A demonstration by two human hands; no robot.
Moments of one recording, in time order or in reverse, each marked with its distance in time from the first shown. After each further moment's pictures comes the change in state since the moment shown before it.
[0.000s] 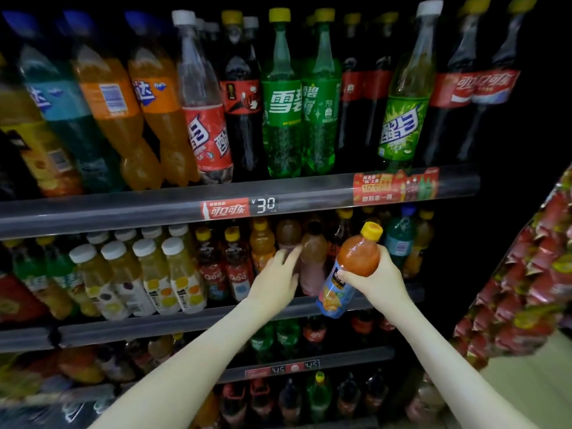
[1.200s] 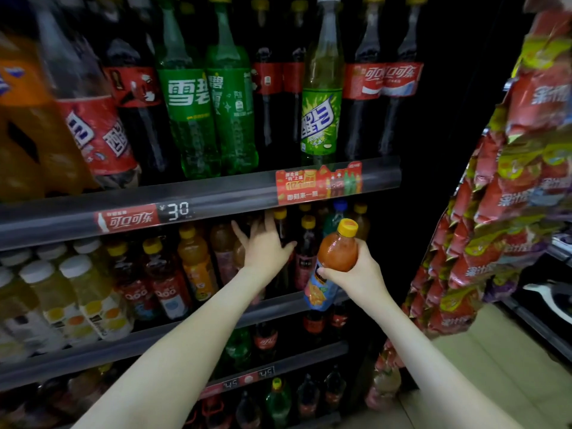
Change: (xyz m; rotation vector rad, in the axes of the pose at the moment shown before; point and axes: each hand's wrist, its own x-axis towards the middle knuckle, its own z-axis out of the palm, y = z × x) left_hand 0.106 0.083 0.047 0.076 0.224 -0.158; right_hand 0.022 0.045 -0.068 -0.010 0.124 -0.008
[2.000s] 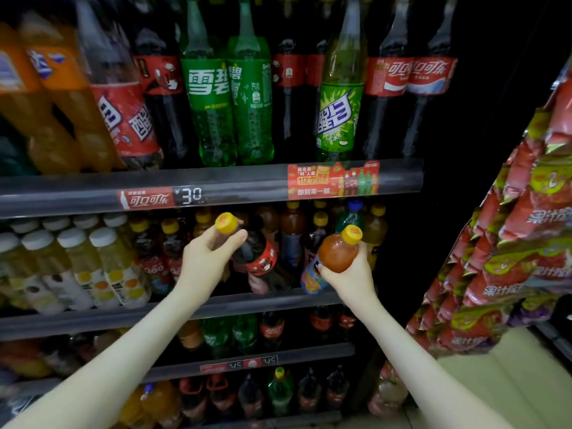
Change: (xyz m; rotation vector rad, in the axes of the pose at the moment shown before) left_hand -0.080 -0.056 -0.090 -0.982 0.124 -0.249; right_hand 0.016 0.019 0.029 0.130 -0.033 -0.073
